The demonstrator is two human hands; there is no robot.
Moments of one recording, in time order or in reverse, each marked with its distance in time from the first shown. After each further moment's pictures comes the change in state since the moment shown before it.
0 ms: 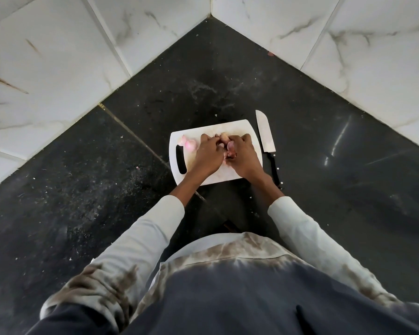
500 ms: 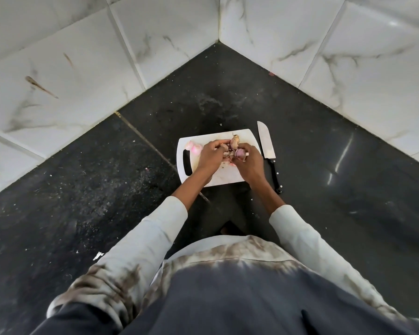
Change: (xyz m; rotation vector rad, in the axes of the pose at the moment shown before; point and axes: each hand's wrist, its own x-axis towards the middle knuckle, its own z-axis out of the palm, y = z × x) left_hand -0.038 0.022 -0.018 -0.540 0.022 -0.077; right_hand -0.034 -0.013 -0.011 0.351 0.191 0.068
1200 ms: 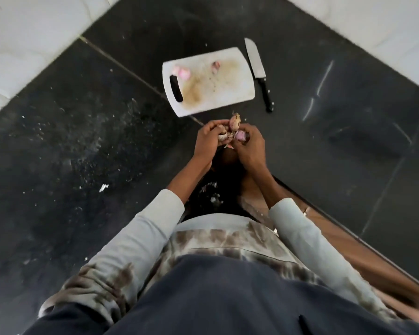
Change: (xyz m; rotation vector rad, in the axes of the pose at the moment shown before) left_hand -0.157 -0.090 0.000 -0.367 -0.129 -0.185; right_hand -0.202 0.039 0.012 0.042 0.126 0.063
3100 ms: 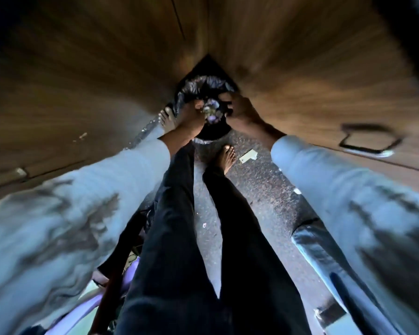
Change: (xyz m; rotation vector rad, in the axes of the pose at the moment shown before) left_hand 0.055 -0.440 -0.043 0.686 0.196 -0.420; right_hand -0.028 0.414 0.124 -0.374 -0.780 0.164
